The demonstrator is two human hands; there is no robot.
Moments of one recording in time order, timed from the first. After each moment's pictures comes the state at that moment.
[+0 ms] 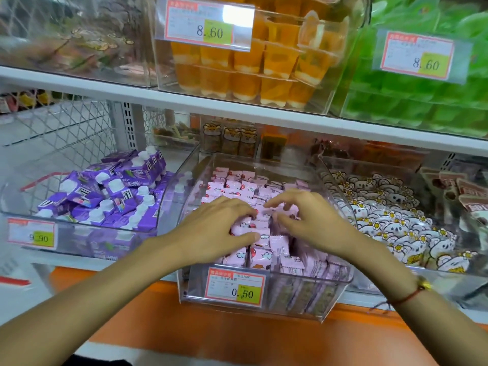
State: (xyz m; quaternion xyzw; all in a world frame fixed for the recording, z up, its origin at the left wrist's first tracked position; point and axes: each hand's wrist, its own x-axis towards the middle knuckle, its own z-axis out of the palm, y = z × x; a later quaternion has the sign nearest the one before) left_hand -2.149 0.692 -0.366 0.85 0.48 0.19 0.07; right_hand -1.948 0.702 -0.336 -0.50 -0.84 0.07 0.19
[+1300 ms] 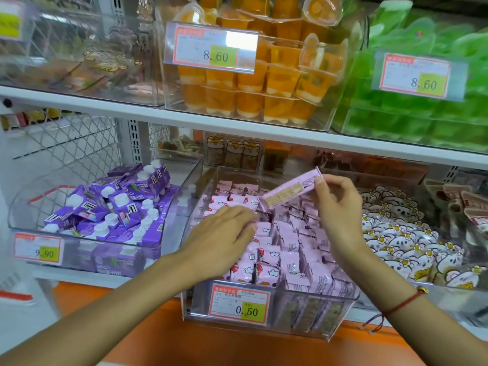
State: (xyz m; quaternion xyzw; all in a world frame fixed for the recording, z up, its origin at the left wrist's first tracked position) left_hand -2.143 0.694 -0.373 0.83 0.49 0.26 0.04; right_hand -1.953 0.714 -0.334 -0.49 -0.51 0.27 0.65
